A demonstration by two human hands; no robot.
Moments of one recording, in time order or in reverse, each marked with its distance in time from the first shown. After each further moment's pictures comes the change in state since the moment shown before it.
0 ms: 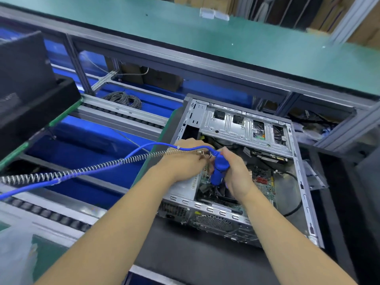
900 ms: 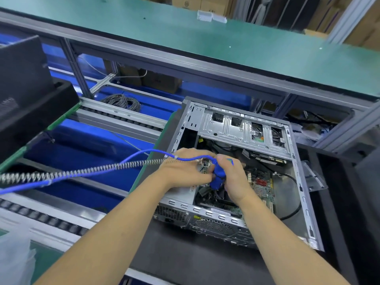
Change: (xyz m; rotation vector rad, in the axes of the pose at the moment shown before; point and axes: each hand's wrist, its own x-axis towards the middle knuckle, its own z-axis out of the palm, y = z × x) left_hand -0.005 0.003 0.002 -0.305 -0.049 -0.046; right_hand 0.002 0.007 -0.001 -0.114 0.024 -0.088
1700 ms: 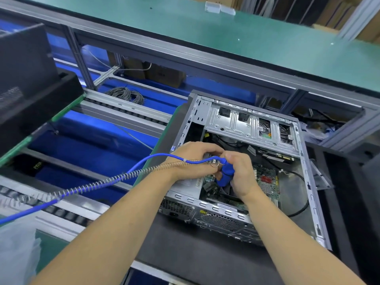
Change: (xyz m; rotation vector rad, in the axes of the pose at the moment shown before) left_hand -0.007 0.007 -0.009 -0.186 -0.044 0.040; right_hand 0.002 0.006 0.001 0.045 -0.008 -0.095
